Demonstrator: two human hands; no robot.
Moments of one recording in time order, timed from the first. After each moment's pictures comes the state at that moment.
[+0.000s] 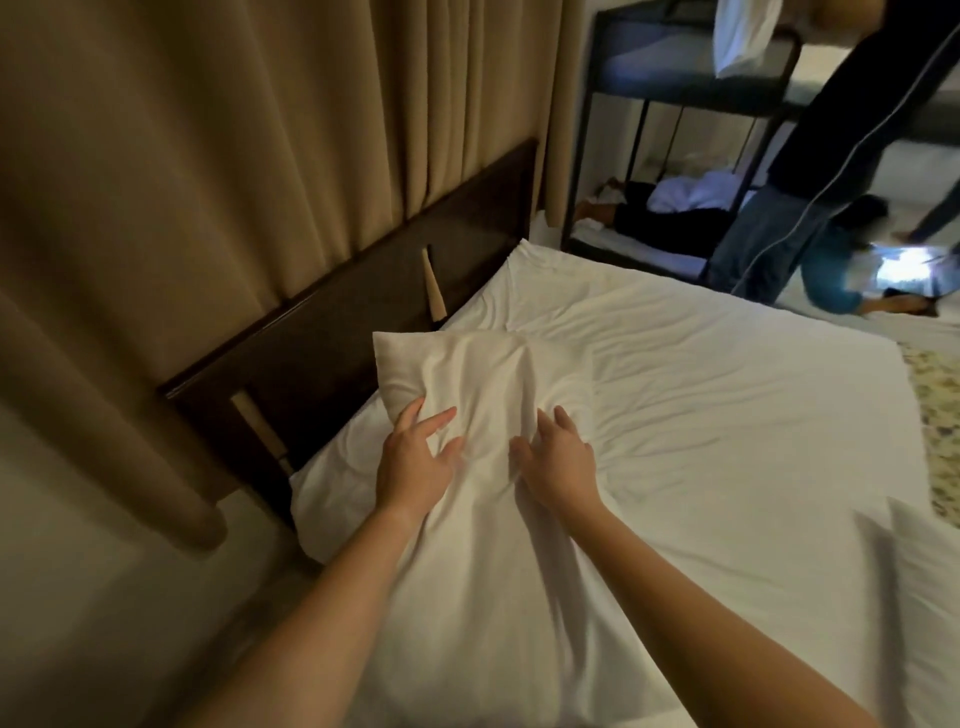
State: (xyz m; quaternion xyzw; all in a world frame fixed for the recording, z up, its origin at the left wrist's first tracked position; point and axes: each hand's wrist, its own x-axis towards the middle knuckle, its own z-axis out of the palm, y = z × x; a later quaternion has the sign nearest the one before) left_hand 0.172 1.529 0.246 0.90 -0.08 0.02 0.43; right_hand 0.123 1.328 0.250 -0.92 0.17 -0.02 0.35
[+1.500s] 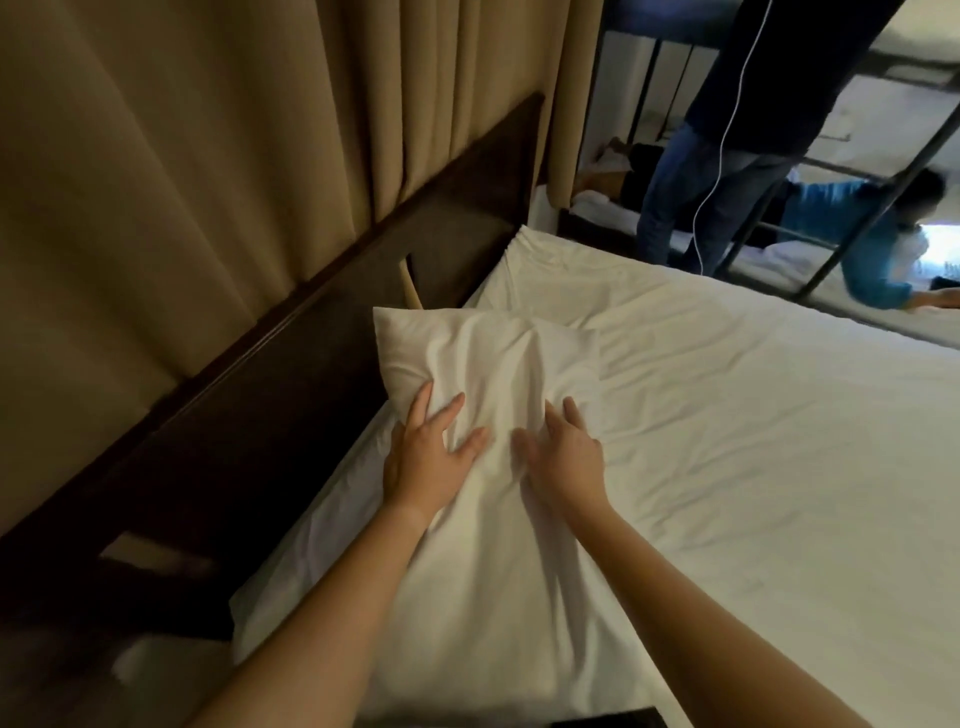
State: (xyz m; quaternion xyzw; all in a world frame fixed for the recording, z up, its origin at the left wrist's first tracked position) left_hand 0.524 1.471 0.150 0.93 -0.12 0.00 0.36; right_hand 0.462 1.285 0.162 -0.92 0.22 -0.01 0.33
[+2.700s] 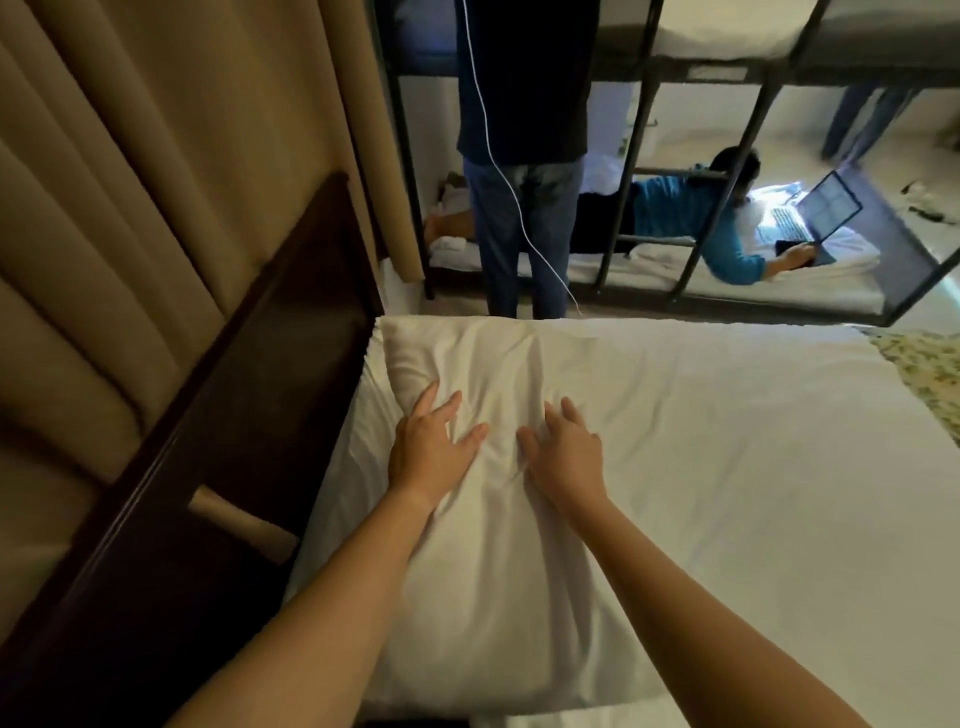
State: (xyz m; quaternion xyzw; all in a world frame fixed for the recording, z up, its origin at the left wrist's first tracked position) left_hand 0.867 1.140 0.147 0.90 -0.29 -0.08 0.32; right_hand 0.737 0.994 0.138 -0.86 0.37 -0.08 0.33
